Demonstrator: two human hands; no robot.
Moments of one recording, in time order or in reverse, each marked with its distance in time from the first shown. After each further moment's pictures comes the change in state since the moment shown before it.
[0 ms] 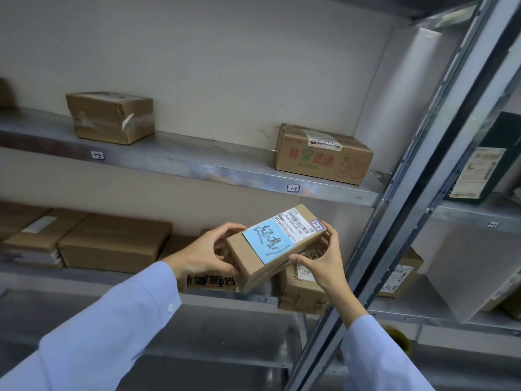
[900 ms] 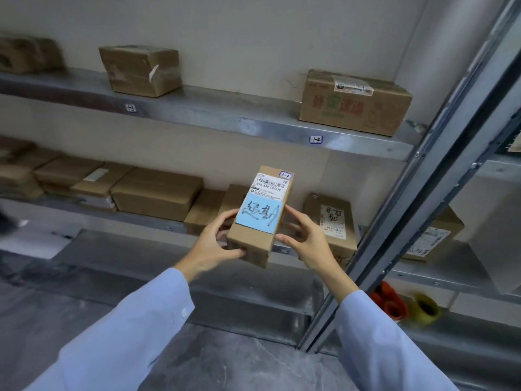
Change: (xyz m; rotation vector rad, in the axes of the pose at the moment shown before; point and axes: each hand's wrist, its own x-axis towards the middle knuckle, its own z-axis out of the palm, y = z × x) left_hand -0.080 -0.030 0.067 -0.087 0.372 -0.165; right_hand -0.056 0.003 0.041 -0.062 -0.392 0.009
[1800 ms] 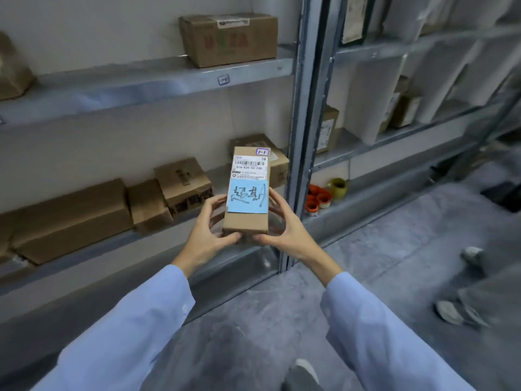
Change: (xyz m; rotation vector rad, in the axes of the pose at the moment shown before) left_hand -0.050 -0.024 -0.016 0.023 -0.485 0.213; right_hand -0.159 -0.042 0.114 0.063 0.411 0.247
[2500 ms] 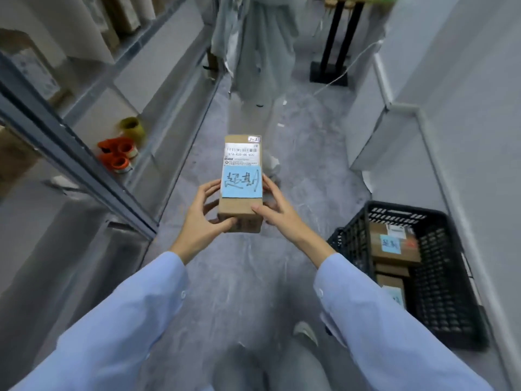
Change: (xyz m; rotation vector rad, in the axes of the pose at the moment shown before) left_hand -0.131 0.030 0.286 -0.151 -0.880 0.094; right_hand -0.359 0.071 -0.066 0.230 0.834 0.487
